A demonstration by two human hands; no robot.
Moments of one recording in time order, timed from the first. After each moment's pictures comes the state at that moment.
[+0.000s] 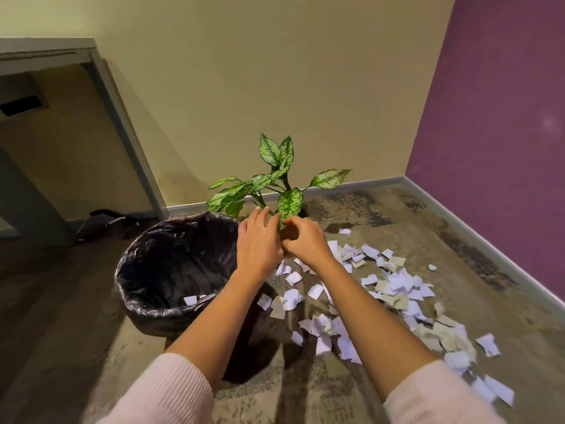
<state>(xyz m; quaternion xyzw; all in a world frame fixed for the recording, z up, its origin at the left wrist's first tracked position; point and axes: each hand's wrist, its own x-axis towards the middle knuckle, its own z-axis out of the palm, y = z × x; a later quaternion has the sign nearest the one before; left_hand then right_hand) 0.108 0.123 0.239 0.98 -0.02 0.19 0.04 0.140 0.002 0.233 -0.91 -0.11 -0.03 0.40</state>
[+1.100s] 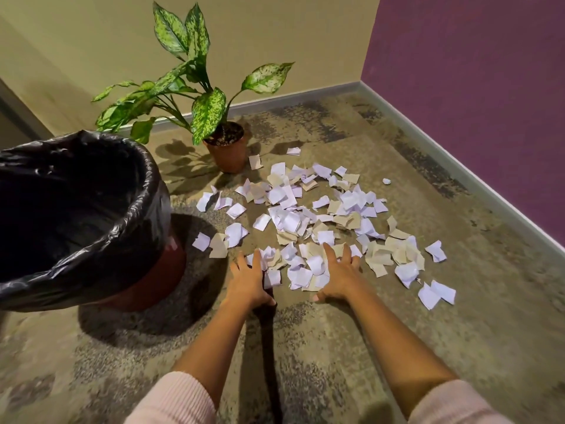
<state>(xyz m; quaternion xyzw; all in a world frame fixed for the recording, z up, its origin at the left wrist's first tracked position) 0.068 0.042 -0.003 0.97 0.00 -0.24 0.10 0.066 -0.179 -0.010 -0.95 0.07 0.25 0.15</state>
